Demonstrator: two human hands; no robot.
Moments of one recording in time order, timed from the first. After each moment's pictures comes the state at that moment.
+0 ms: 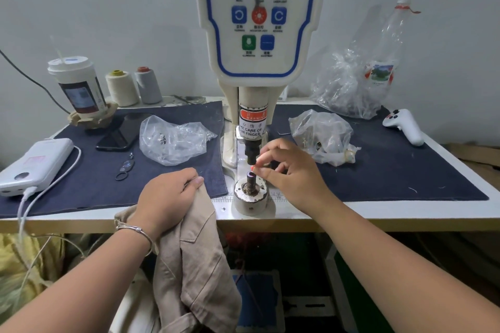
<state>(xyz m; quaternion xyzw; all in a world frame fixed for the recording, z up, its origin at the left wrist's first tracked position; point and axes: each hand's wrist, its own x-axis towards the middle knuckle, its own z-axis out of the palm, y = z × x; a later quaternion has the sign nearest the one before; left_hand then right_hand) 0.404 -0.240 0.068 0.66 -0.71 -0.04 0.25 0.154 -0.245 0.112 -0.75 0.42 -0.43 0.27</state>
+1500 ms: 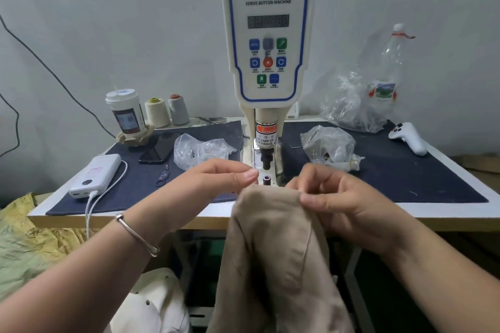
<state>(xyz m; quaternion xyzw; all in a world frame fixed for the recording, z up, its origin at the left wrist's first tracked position) 0.358 -0.131 0.206 0.33 -0.71 -0.54 0.32 0.120 -0.135 0.179 -0.55 0.20 -0.37 0.72</state>
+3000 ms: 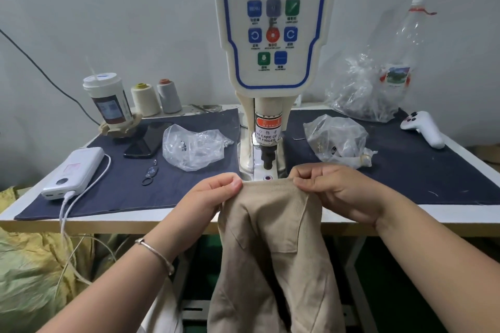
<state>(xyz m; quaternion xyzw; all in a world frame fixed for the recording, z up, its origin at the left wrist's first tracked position) 0.369 -0.194 0.111 0.40 -0.60 -0.55 0.42 0.119 -0.219 0.147 -0.62 0.31 -0.27 0.67</state>
